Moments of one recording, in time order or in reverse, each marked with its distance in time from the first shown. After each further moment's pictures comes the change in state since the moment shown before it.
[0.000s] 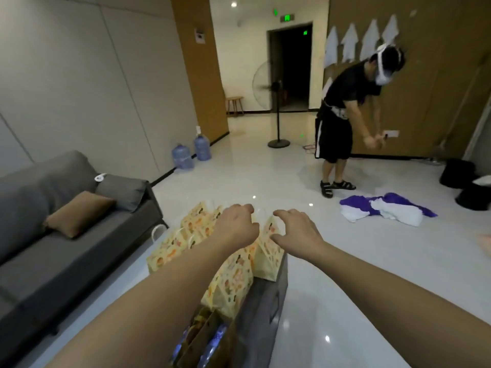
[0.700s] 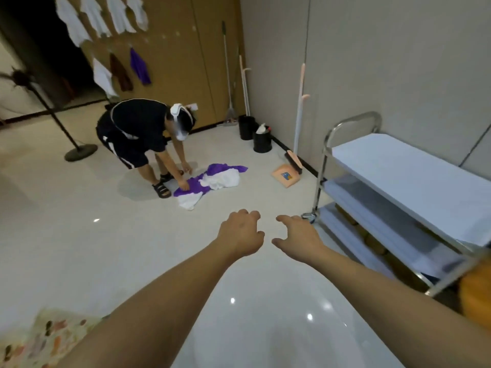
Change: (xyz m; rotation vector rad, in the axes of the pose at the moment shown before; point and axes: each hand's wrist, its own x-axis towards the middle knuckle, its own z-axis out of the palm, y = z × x) left_hand 0.125 0.507 0.238 0.079 -0.429 0.772; right_hand -0.134 0.477 -0.152 0.094 0.178 0.879
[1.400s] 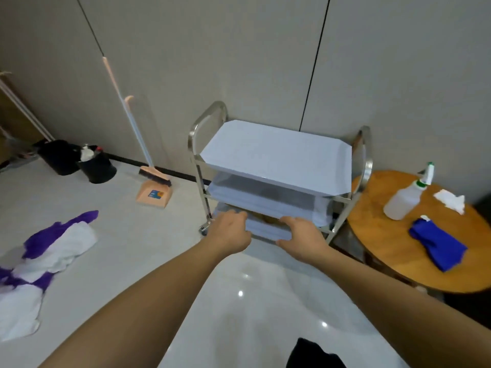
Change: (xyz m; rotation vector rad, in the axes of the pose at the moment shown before) left_hand 0.291 0.122 0.047 0.107 -0.314 0.746; right_hand 0.092 0.146 -0.053 0.082 0.261 0.736
